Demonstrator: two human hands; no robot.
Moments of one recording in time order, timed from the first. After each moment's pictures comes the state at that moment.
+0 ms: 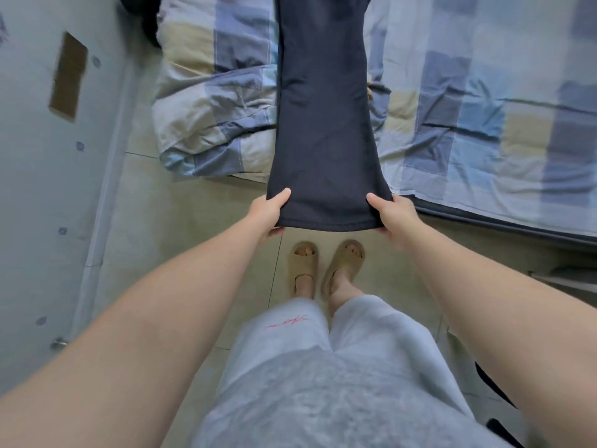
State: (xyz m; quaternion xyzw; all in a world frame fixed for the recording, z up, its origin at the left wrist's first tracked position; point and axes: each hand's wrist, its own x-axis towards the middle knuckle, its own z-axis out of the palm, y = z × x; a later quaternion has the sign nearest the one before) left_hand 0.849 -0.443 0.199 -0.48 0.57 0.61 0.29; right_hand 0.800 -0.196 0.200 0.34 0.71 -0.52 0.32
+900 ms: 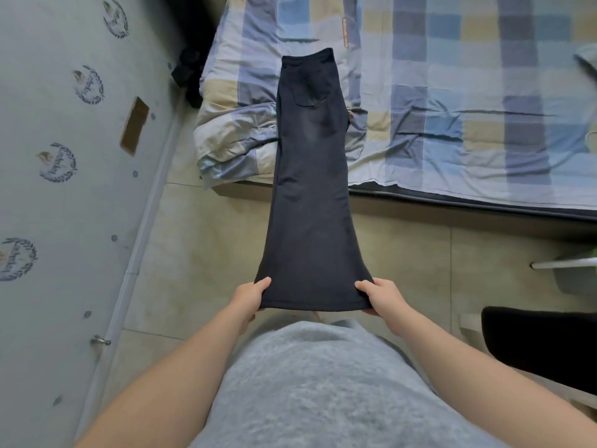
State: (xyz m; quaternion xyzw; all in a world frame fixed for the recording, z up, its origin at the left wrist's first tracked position) left_hand 1.151 -0.412 0.291 -0.52 0.62 0.49 0.32; right_hand 1.103 -0.136 0.286 0.32 0.70 -0.51 0.39
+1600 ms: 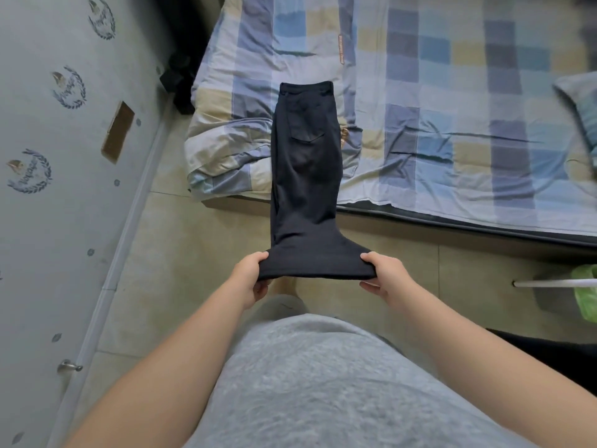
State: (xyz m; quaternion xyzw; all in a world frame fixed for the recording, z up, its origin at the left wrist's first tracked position) left_hand 1.056 -0.429 0.293 -0.55 0.48 0.63 0.26; right_hand 1.006 -0.160 0.302 0.41 0.64 -0.57 0.32
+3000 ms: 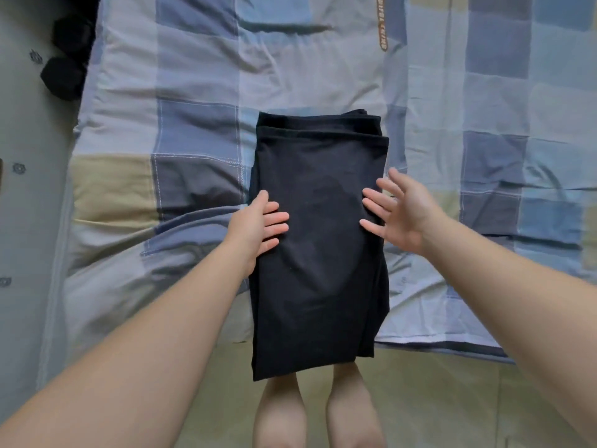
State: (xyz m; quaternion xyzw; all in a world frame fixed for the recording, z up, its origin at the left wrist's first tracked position) left_hand 0.492 -0.516 0.047 -0.47 0.55 0.63 0.28; right_hand 0.428 -0.272 0.058 0.42 0.49 -0.68 0.36
